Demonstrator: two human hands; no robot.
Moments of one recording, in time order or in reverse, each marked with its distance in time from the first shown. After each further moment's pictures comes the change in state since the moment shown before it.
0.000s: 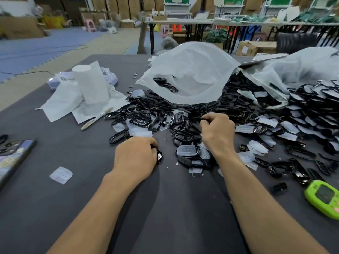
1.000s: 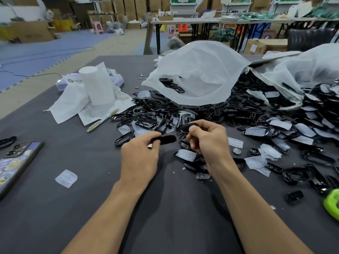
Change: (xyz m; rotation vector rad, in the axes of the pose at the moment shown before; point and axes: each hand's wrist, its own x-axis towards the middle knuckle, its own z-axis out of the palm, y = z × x) left_hand -0.001 0.005 0.012 -0.552 0.351 -0.135; right_hand -0.041 -0.027 0.010 0.823 -0.312 0.145
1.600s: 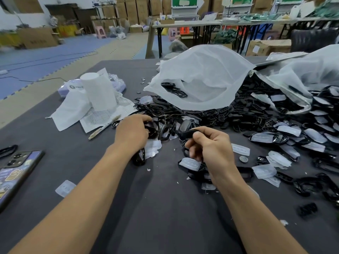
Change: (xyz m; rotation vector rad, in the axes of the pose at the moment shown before) left_hand 0.109 -0.021 0.005 0.440 -0.342 0.014; right_hand 0.001 0.000 0.003 0.052 -0.064 -0.015
